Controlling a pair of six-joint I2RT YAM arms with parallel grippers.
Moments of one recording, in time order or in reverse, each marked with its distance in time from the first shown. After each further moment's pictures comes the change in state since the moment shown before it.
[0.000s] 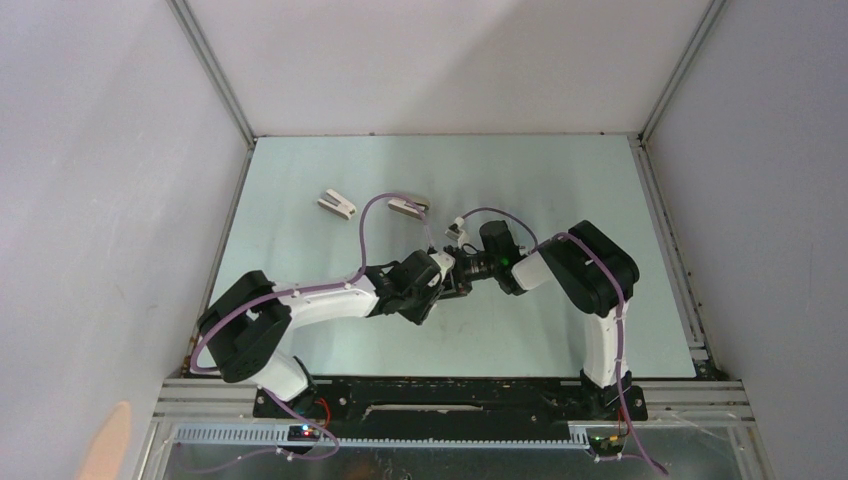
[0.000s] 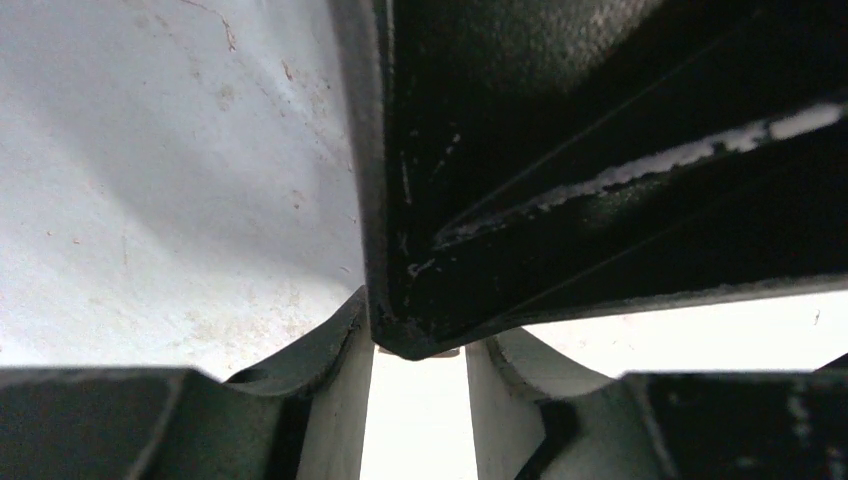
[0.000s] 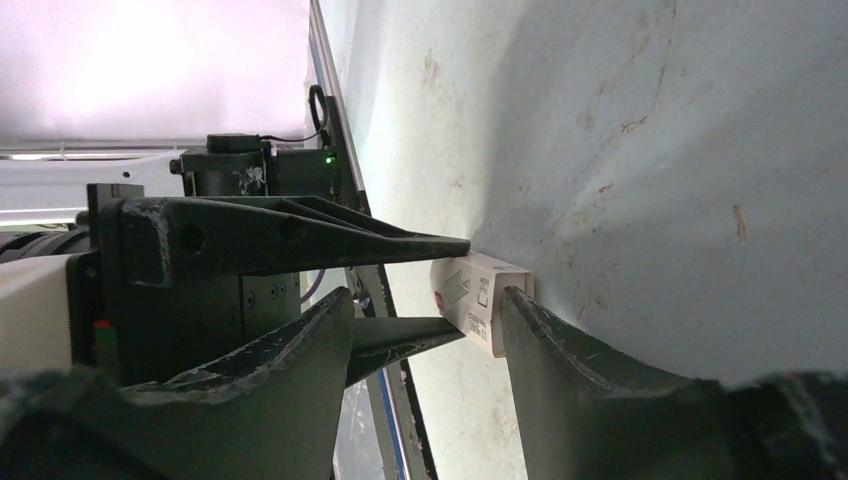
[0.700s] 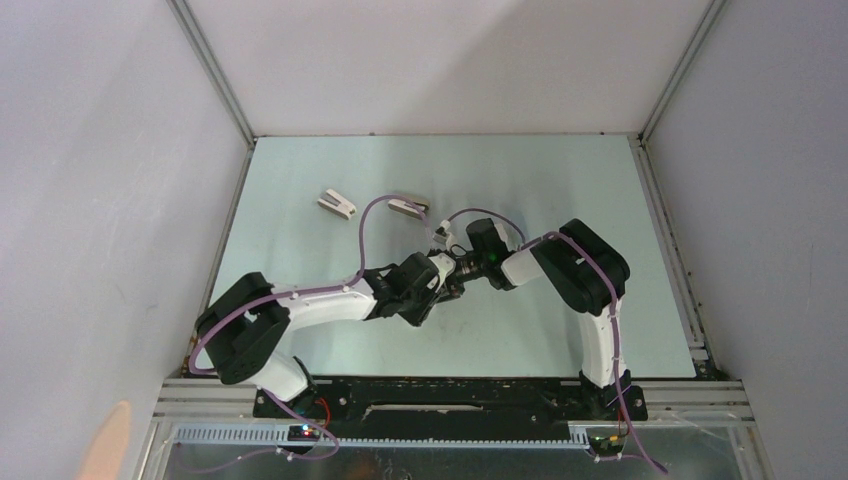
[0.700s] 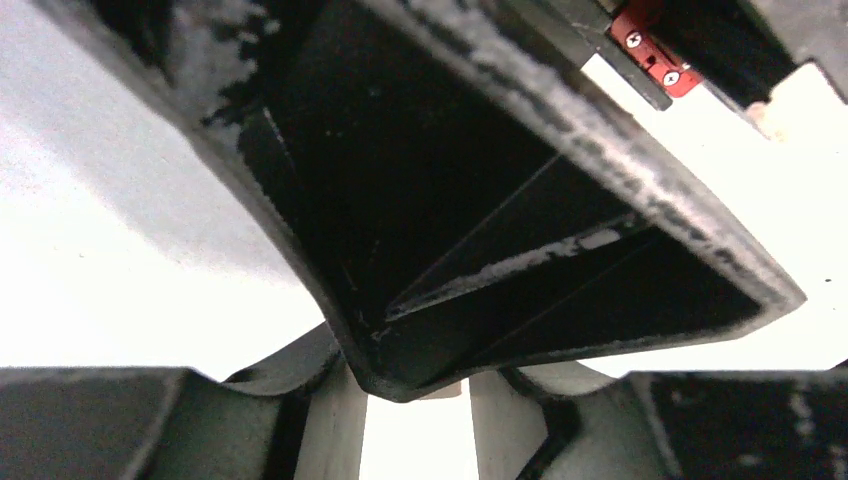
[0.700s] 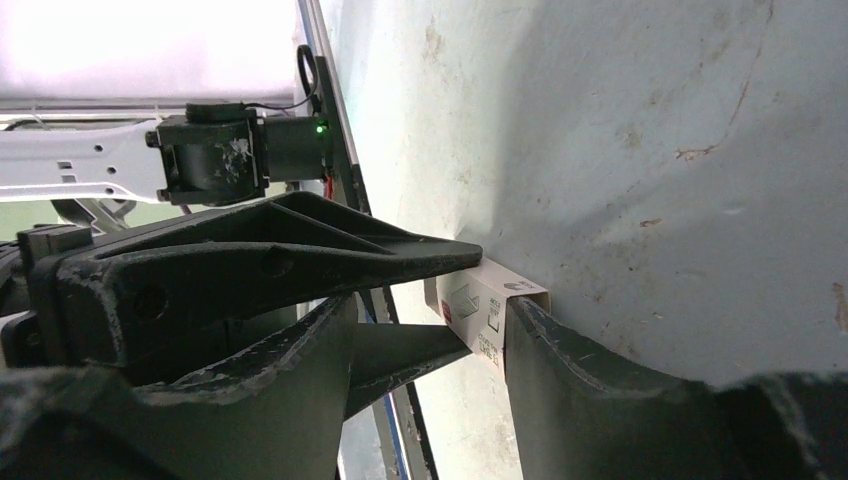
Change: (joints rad) left arm -0.002 -0.013 -0.032 0.047 0.003 0.042; right arm 0.045 0.040 0.091 -0.135 -0.043 -0.066
